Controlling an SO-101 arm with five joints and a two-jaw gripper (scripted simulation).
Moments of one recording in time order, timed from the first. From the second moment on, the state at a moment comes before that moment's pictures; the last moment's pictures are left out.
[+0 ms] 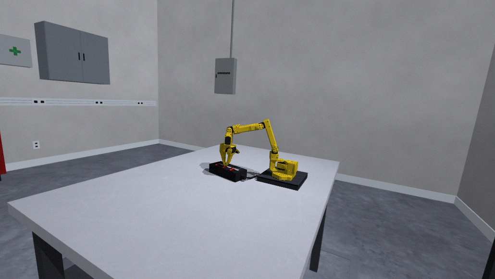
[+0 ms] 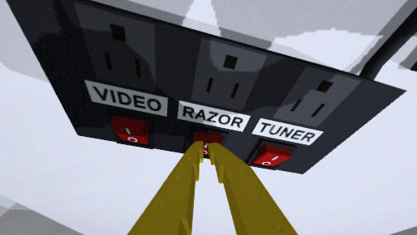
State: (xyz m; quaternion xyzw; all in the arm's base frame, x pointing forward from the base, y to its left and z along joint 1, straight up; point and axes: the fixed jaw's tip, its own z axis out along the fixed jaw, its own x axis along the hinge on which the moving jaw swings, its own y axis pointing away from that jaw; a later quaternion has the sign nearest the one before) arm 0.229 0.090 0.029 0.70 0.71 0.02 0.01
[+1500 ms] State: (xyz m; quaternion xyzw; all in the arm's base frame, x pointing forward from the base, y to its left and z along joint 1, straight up) arm 0.229 0.091 0.028 0.70 0.71 0.05 0.02
